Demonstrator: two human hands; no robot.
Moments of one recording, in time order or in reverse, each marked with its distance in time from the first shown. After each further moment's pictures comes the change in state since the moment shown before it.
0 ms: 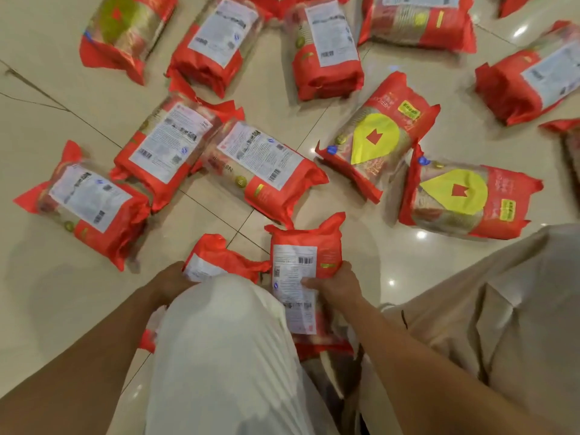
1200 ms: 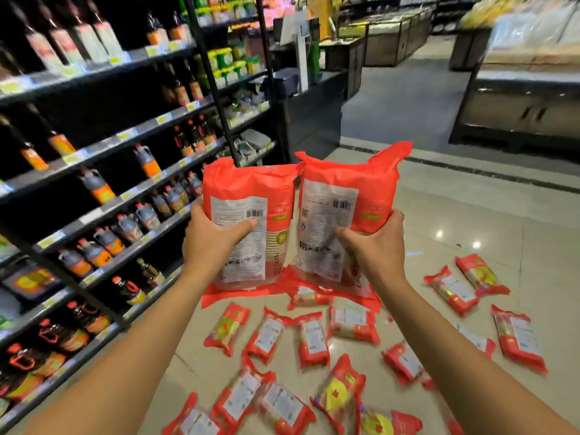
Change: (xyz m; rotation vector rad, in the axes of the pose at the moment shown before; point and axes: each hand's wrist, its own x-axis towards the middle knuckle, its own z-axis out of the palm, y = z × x) left_hand -0.848 0.454 -0.480 -0.620 0.943 0.848; right_hand -0.728 -0.595 -0.474 0.413 0.590 -1.004
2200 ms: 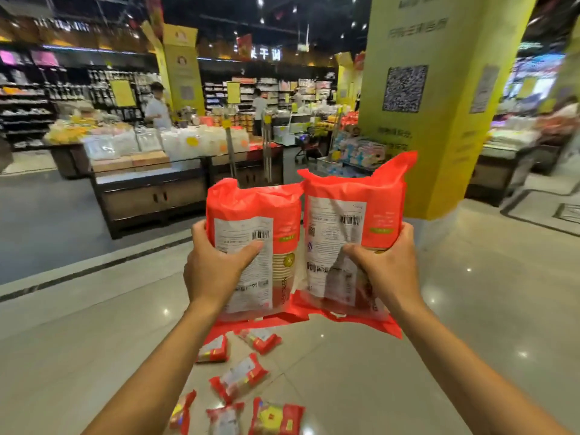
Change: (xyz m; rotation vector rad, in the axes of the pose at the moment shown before) left_hand -0.177 0.260 0.215 -0.506 -0.965 0.643; right_hand -0.176 -0.088 -0.317 -0.313 1.248 0.055
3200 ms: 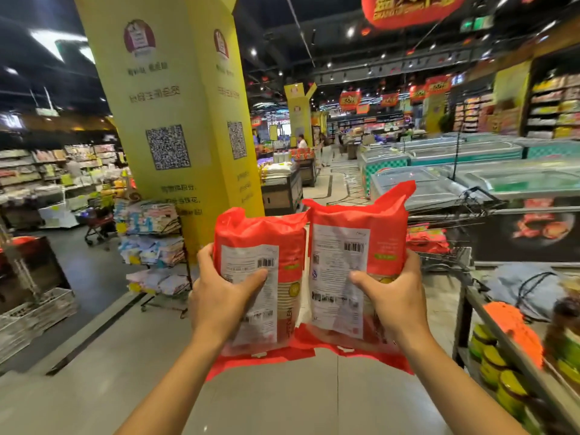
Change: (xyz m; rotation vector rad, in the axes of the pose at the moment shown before) left_hand -0.130 0.242 0.428 -0.241 -0.628 0.339; right_hand 0.111 0.138 -0.403 -0.164 0.766 0.152
